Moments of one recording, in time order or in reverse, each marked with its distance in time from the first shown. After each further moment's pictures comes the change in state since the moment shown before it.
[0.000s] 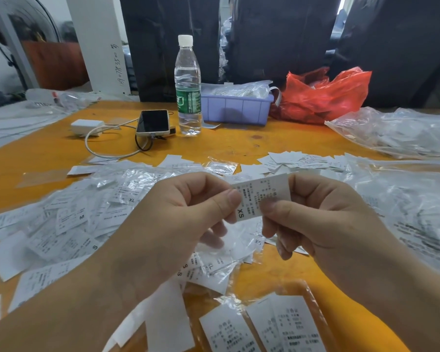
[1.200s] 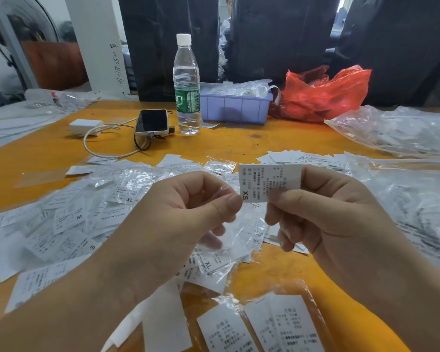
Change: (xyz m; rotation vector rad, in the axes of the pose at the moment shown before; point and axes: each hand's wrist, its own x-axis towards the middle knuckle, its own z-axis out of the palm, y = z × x) left_hand 0.000 0.000 0.001 0.037 0.006 -0.003; right_hand 0.001 -0.001 -0.002 0.080 0.030 -0.016
